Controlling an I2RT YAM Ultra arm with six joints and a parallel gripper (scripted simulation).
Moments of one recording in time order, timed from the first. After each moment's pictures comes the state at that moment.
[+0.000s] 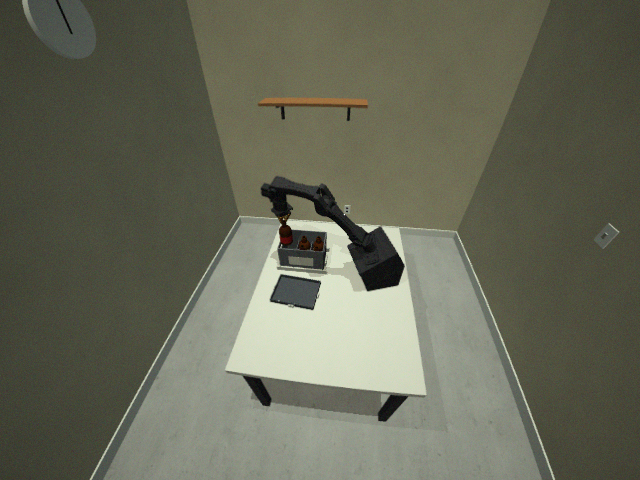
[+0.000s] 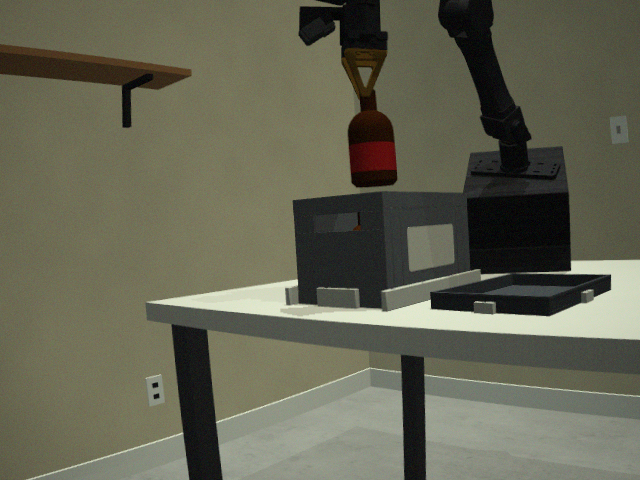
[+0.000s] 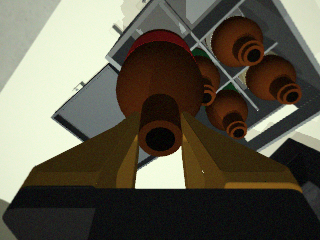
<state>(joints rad) -0.45 1.80 2.26 -1.56 -0.30 0.51</state>
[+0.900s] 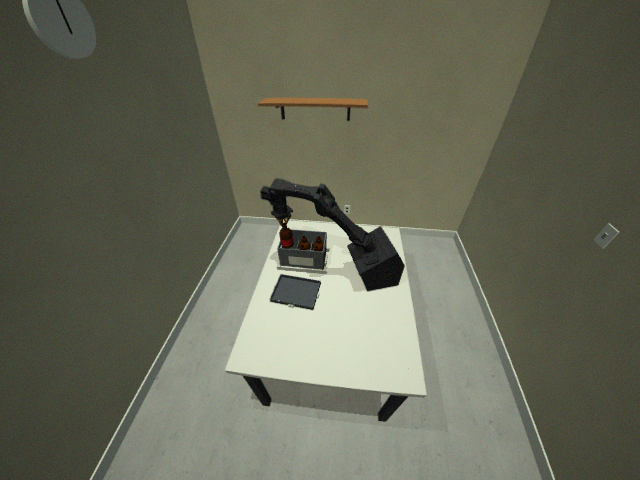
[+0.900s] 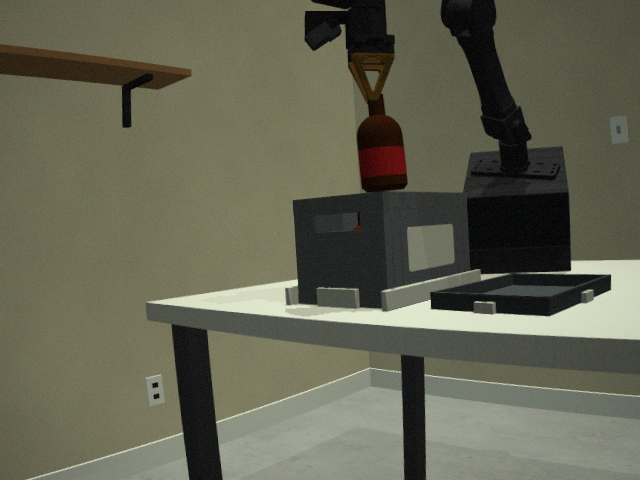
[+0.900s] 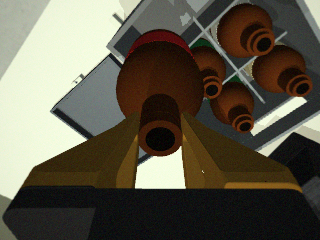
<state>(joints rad) -0.41 1.79 2.21 -1.54 -0.29 0.54</state>
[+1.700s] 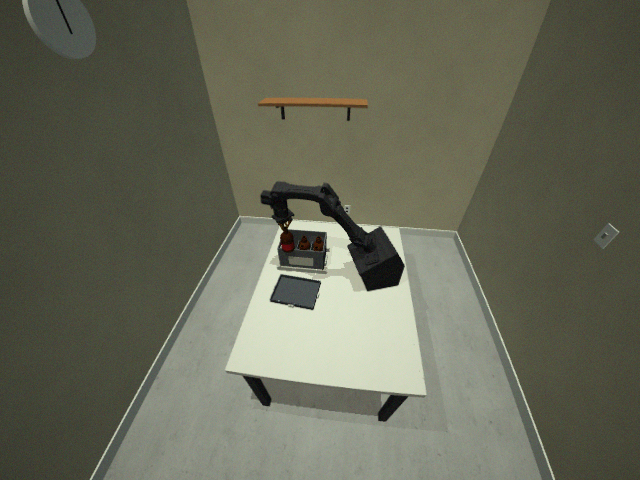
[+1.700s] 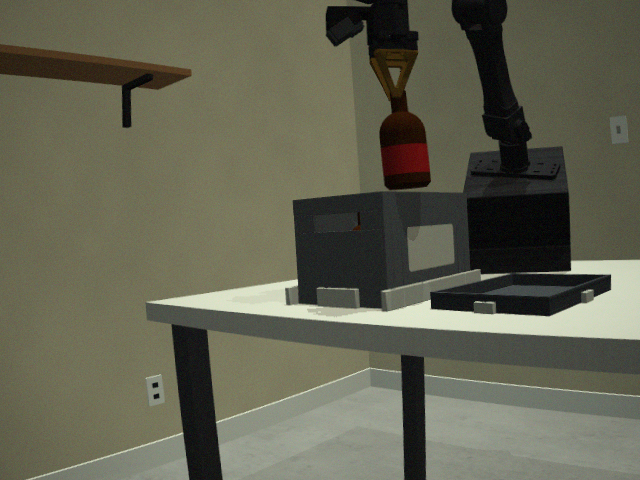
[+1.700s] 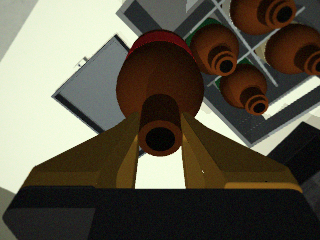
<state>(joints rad) -0.31 1.68 2.07 -1.48 -0.24 0.62</state>
